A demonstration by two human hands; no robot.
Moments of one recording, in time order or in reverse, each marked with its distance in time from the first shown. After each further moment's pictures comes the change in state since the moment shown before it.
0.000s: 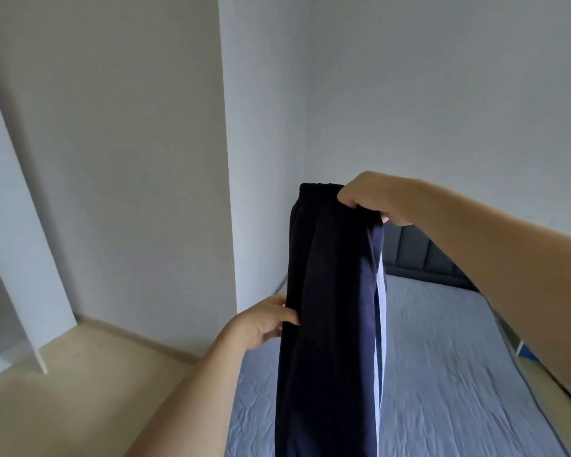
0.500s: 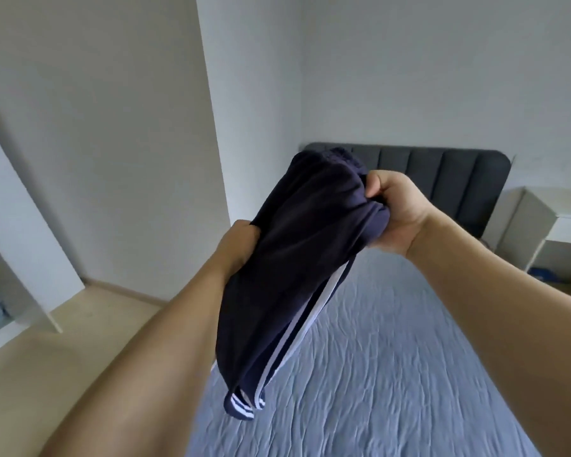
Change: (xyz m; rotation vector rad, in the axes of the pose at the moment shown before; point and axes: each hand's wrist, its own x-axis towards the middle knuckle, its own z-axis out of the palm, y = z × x) left_hand 0.030 0.020 -0.037 0.336 0.498 0.085; right_hand 0.006 0.095 0.064 1.262 -0.421 0.020
